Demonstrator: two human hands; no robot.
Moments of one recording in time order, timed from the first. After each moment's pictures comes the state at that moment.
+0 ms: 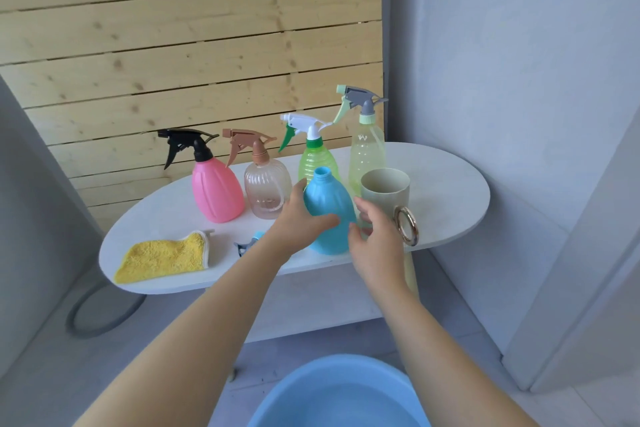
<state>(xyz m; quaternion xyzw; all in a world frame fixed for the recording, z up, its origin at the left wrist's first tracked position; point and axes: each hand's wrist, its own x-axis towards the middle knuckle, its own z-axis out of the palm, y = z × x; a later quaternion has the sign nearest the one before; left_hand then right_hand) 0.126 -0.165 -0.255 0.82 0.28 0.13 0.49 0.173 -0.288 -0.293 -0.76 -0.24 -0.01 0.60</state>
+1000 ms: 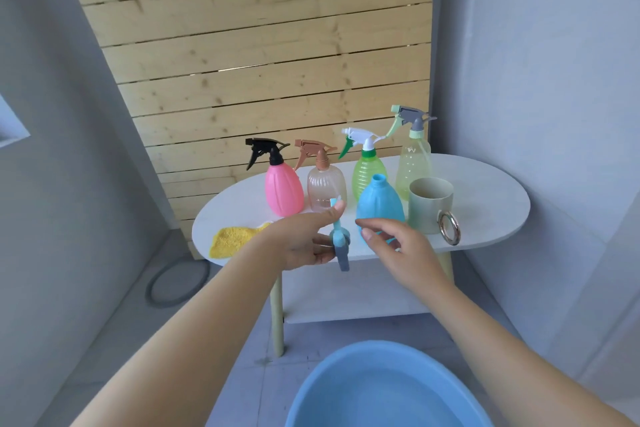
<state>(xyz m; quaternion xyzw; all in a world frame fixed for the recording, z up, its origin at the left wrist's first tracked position) 0.014 -0.172 -0.186 0.62 0.35 0.02 0.70 0.112 -0.314 -0.246 -0.71 -0.42 0.08 0.57</state>
